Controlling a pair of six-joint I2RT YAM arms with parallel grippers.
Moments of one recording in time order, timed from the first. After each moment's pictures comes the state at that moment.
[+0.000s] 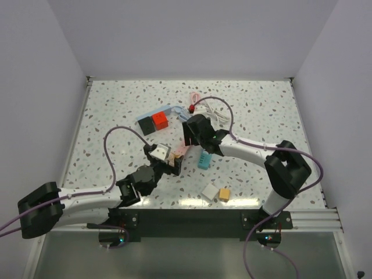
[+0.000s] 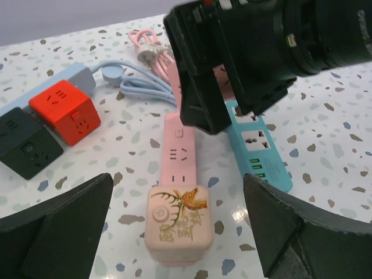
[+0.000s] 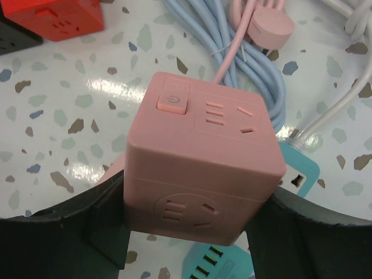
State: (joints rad) left arm -1.12 1.01 0.25 0.65 -0.68 -0.12; right arm 0.81 1.72 1.13 -0.15 0.40 0.41
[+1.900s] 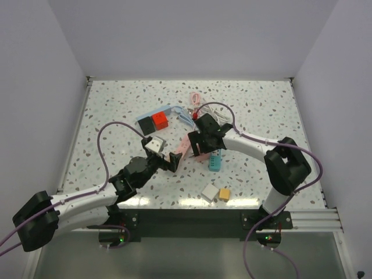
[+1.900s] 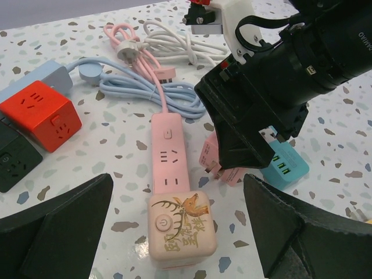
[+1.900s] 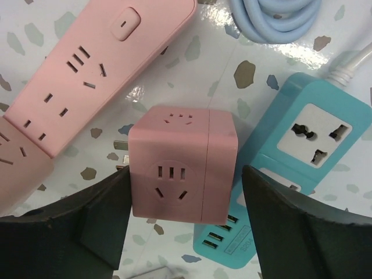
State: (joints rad) left arm -0.91 0.95 0.30 0.54 -0.35 -0.16; right arm 0.70 1.72 1.15 -0.49 0.10 0.33
